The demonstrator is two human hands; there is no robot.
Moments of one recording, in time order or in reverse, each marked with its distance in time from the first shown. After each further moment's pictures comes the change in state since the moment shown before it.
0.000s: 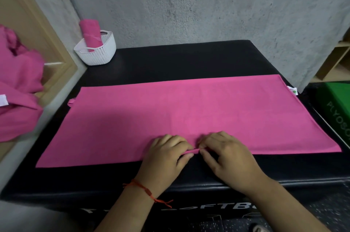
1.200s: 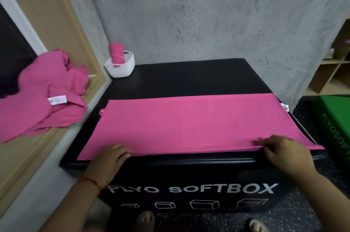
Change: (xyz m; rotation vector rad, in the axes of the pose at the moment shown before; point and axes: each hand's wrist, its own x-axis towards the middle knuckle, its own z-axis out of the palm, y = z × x) left_hand -0.134 -0.102 -0.117 0.112 -0.070 -0.307; right_hand -0.103 0.059 -0.110 -0.301 0.096 0.505
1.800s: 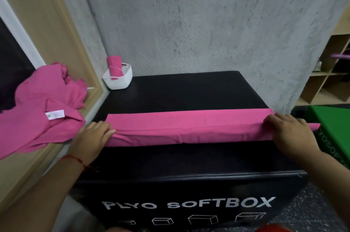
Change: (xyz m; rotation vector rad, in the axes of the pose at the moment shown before) left_hand 0.077 -0.029 -0.085 0.349 0.240 0.054; right_hand 0.069 0.006 -0.063 -0.300 0.116 -0.181
